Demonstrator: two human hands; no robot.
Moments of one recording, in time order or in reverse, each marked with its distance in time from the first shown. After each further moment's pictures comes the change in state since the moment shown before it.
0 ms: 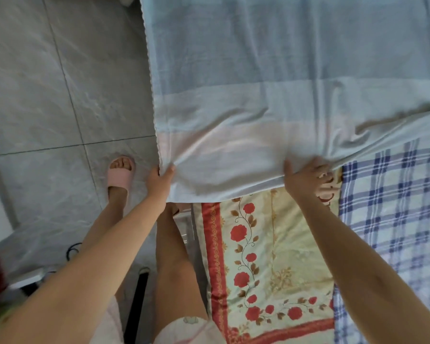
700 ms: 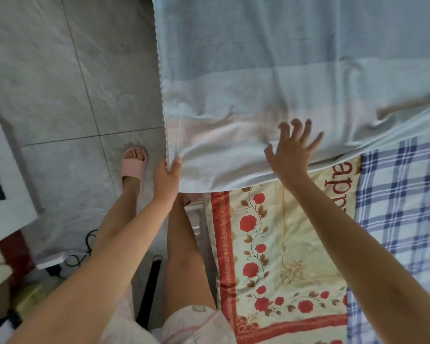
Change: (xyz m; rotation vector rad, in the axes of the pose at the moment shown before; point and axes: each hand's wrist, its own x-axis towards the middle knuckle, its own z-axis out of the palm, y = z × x) left_hand -0.032 -0.002 -0.006 0.108 0.045 0.234; right_hand -0.034 -0.051 -0.005 -0.222 0.236 -0.645
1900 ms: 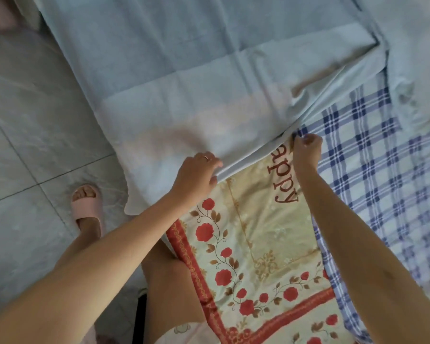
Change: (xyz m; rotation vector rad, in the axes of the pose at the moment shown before) left_hand -0.032 0.048 0.158 1.017 -0.589 0.989; right_hand -0.011 0.174 0.018 1.068 0.245 0.825
